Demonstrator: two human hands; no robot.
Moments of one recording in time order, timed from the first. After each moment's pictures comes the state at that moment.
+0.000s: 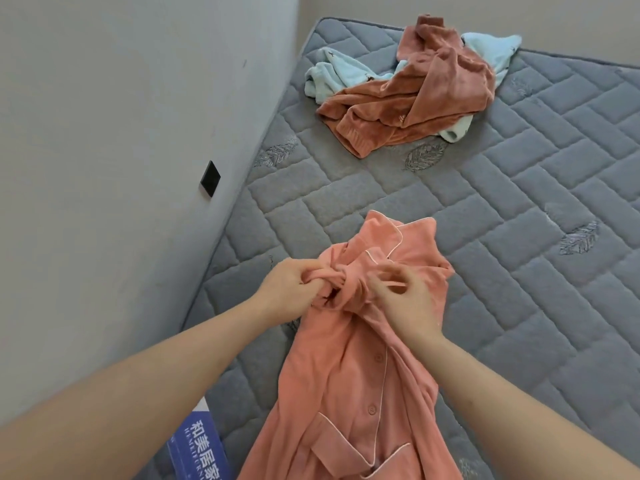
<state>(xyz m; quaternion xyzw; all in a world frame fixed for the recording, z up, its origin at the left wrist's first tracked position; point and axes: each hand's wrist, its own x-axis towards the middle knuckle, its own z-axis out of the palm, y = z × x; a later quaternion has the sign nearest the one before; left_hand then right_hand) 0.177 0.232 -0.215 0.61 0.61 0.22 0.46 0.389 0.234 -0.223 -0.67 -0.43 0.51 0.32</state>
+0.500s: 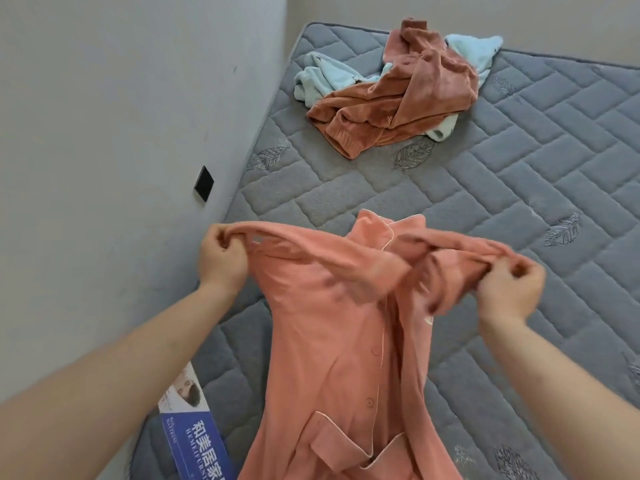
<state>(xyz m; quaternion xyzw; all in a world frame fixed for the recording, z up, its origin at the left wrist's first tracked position) 0.119 0.248 -0.214 0.32 0.78 0.45 0.28 0.498 0.266 -0.212 -0.81 -0.24 0.23 0.48</state>
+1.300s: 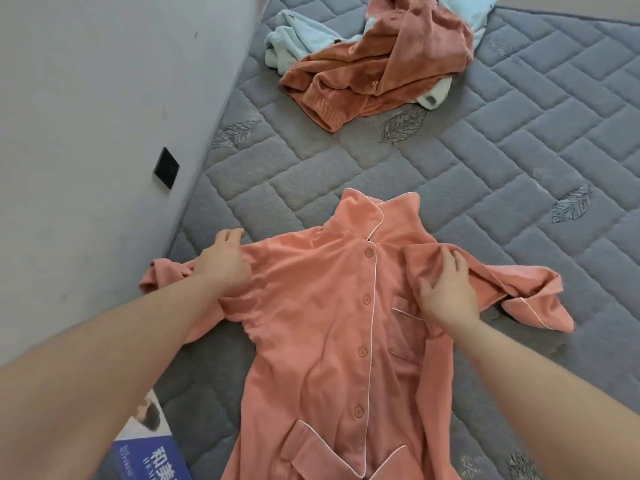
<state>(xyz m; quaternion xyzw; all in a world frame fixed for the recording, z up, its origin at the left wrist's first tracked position) 0.126 0.282 -0.319 0.57 0.78 -0.08 0.26 0.503 0.260 -0.325 -0.78 -0.56 0.27 0.08</state>
